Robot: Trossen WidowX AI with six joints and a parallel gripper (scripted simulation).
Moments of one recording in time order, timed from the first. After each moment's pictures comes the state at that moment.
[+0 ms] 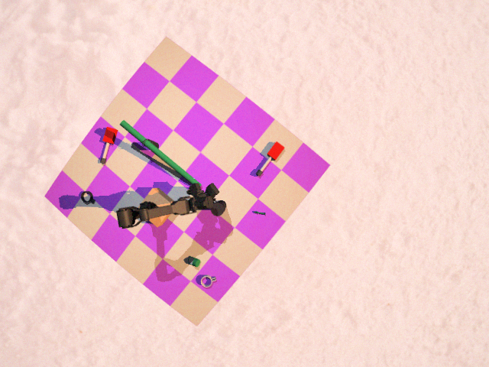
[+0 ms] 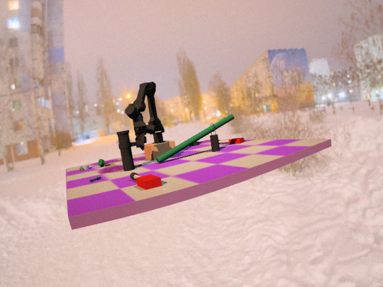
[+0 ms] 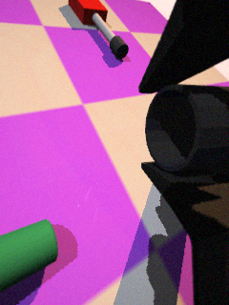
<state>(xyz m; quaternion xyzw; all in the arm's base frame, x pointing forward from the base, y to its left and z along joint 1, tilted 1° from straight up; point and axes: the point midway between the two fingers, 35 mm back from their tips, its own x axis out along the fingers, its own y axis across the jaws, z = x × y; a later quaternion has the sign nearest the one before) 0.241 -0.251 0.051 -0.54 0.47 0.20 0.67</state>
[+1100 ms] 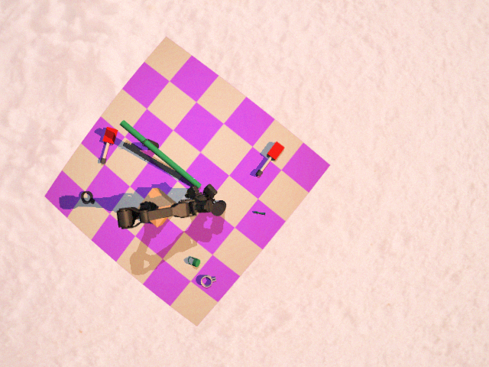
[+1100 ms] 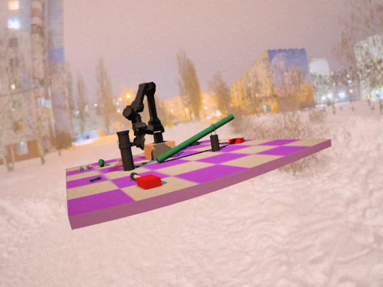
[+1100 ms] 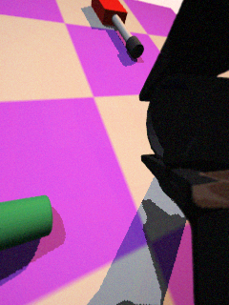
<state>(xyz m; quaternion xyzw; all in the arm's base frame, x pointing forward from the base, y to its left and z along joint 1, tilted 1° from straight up) 0.231 -0.246 0.048 -0.56 0.44 0.24 0.66</state>
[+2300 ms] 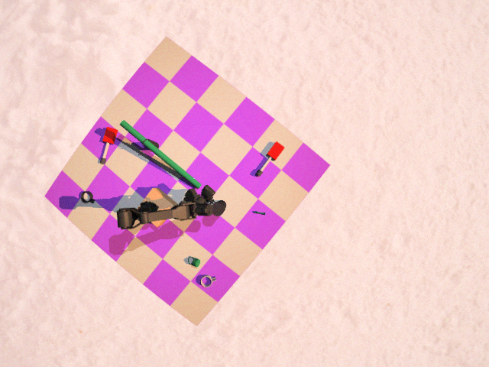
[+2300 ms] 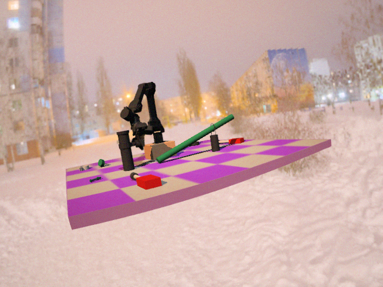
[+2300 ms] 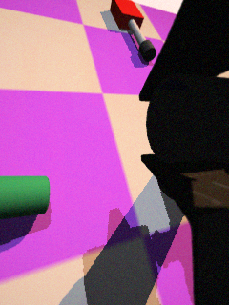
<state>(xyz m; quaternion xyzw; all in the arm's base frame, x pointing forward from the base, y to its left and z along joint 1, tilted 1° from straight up) 0.221 -0.244 0.048 -0.59 0.41 0.28 0.64</state>
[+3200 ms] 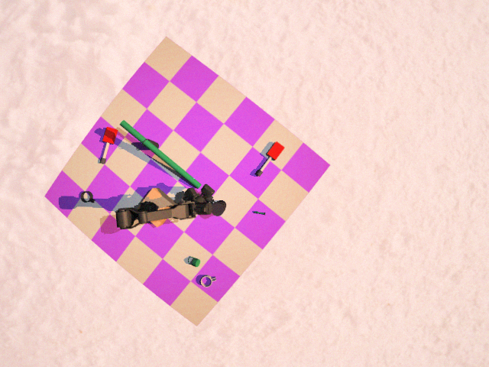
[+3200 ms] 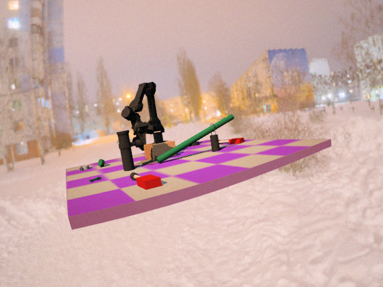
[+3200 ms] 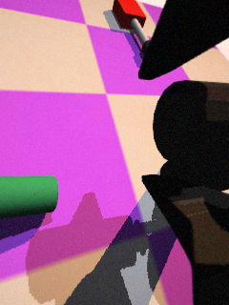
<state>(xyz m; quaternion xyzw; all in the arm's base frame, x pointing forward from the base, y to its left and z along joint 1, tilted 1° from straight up) 0.222 -0.238 0.050 -0.58 0.41 0.28 0.64</state>
